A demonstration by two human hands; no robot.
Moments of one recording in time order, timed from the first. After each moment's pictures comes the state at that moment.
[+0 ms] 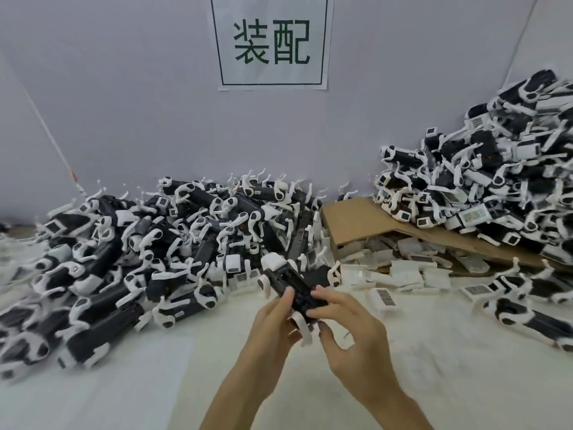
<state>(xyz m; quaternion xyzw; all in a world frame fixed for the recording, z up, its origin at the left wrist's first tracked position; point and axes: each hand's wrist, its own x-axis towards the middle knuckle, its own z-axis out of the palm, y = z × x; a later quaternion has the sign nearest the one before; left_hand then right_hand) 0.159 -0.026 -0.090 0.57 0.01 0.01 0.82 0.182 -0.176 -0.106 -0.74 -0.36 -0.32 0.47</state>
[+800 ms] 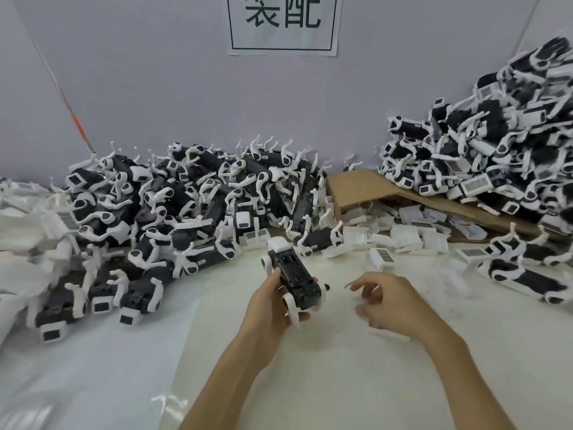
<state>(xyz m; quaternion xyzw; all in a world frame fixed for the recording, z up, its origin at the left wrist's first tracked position) 0.116 -0.030 -0.119 0.50 0.12 -0.01 0.86 0.191 -0.241 -0.111 -0.91 -0.16 0.05 0.39</state>
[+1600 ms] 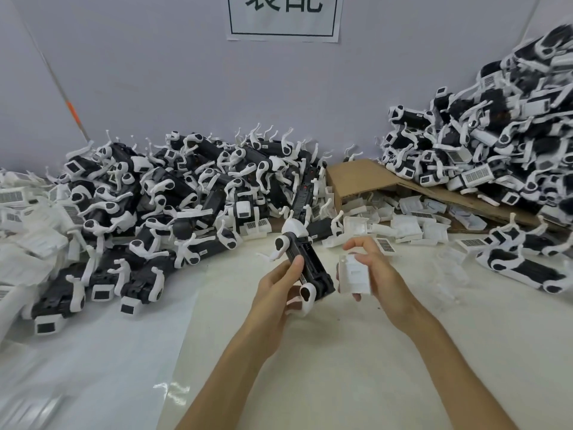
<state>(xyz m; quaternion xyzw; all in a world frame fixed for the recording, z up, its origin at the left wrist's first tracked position) 0.115 -0.034 -0.125 0.58 0.06 0.01 0.82 0.180 -0.213 -0.105 -0.73 -0.20 0.10 0.65</state>
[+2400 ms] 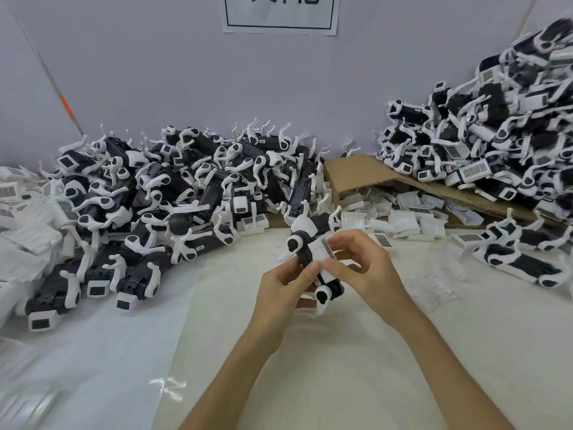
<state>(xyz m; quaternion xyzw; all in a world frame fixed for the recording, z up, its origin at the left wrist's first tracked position) 0.110 -0.047 -0.122 0.63 0.01 0.07 0.77 0.171 -0.201 -0.107 -0.72 -0.27 -0.02 0.64</state>
